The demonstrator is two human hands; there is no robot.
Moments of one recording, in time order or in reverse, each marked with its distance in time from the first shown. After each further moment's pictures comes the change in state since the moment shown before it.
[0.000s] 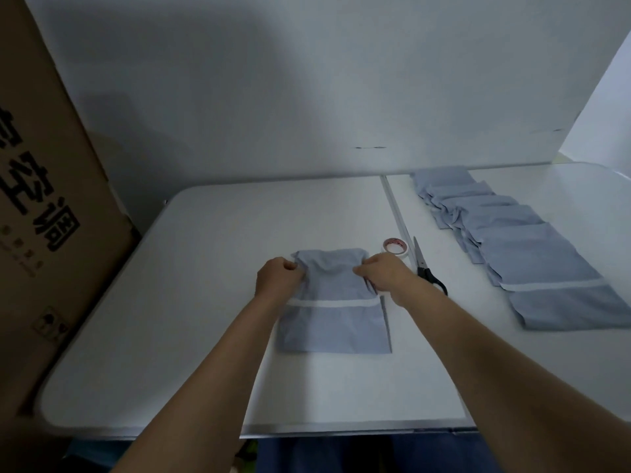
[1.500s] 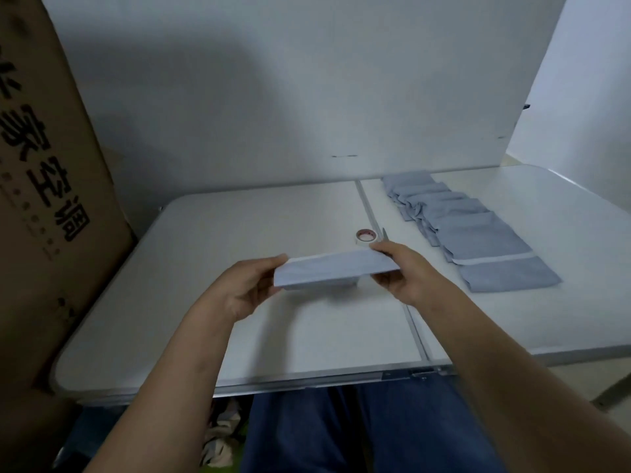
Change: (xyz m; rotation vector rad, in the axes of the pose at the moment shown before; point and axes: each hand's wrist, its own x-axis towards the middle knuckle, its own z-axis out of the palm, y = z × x) left_hand -0.095 0.007 -0.054 -0.829 -0.368 -0.180; right_hand -0.110 0.019 -0.050 0.965 -0.041 0.076
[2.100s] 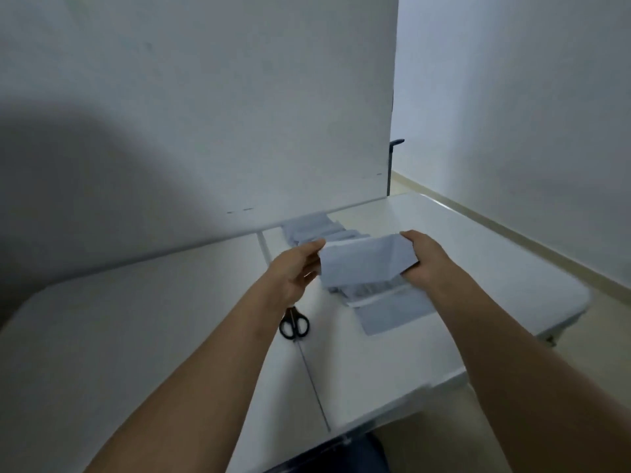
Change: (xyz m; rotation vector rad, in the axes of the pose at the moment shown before) left_hand 0.066 0.034 0.273 0.007 -0.362 0.075; right_hand 0.012 -0.146 -0.175 0.297 0.280 -0.214
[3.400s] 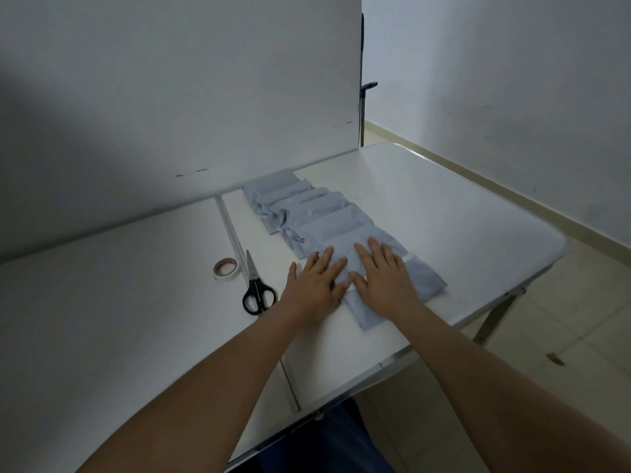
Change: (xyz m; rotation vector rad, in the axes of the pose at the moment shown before) left_hand 0.053 -0.136 0.015 1.720 -0.257 0.404; right_hand 0.046 0.116 -0.090 -1.878 0.071 -0.652
